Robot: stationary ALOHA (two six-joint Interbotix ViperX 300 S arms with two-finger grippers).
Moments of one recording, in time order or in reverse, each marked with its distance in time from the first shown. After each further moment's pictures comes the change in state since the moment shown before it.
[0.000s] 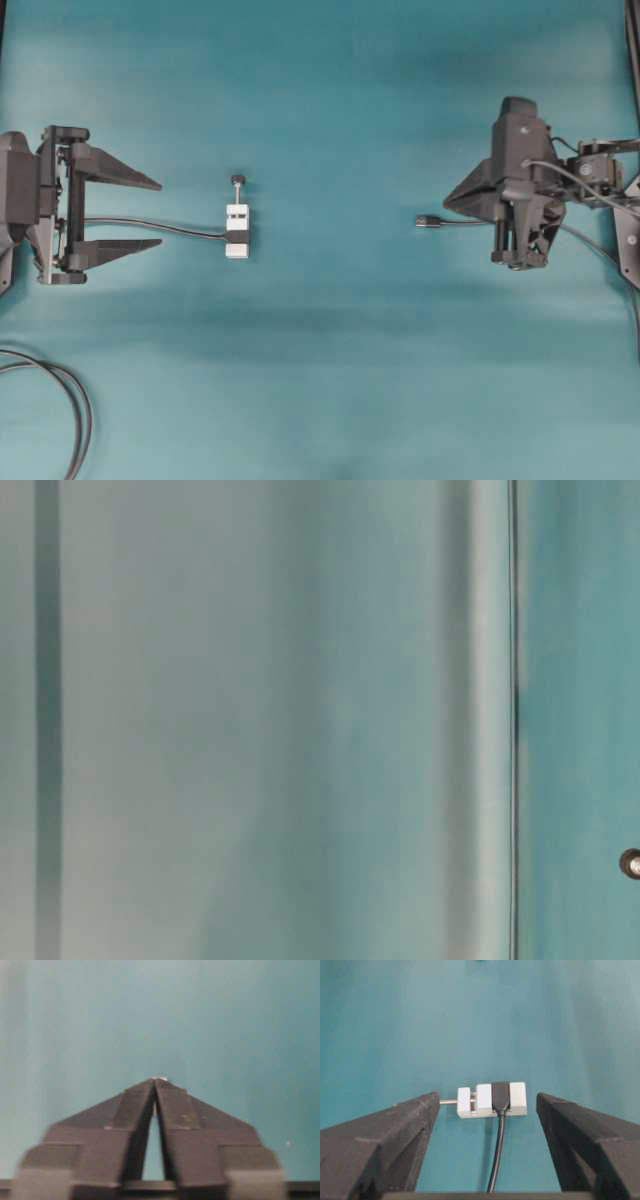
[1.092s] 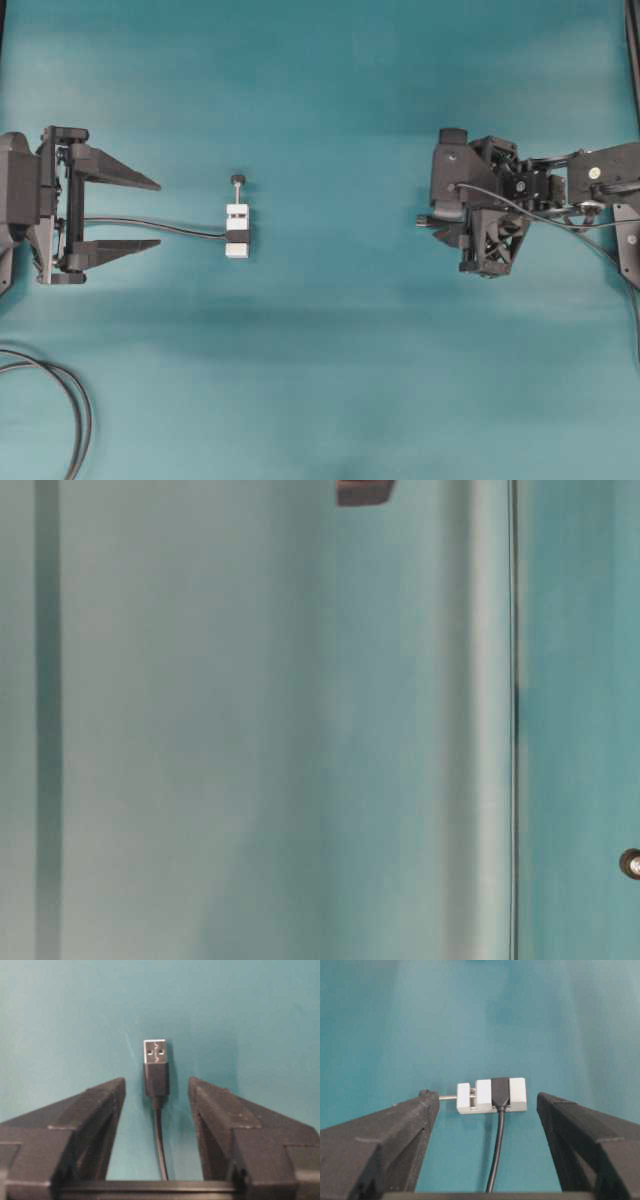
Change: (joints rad) left arm 0.000 0.000 0.003 0.000 0.005 0.000; right arm -0.003 0.310 -0.064 -0.002 -0.005 0.000
